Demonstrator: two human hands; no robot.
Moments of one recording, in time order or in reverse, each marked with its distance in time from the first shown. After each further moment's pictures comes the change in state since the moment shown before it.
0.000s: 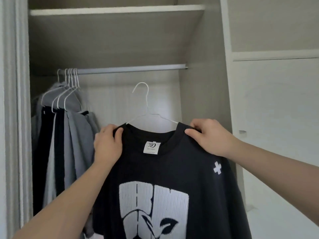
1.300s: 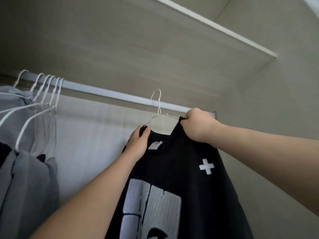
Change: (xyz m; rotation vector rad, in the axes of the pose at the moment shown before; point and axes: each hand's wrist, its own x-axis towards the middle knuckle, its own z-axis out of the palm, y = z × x) left_hand 0.304 -0.062 0.202 -0.836 -0.405 -0.098; right_hand 0.319 -0.087 0.110 -0.534 0.295 0.278
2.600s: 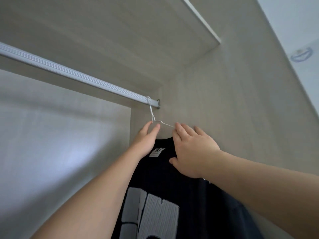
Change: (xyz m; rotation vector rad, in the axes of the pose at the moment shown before) left_hand 0.008 0.030 0.249 -0.159 -0.349 0.140; right_hand -0.023 0.183 0.010 -1.001 -0.164 -0.138
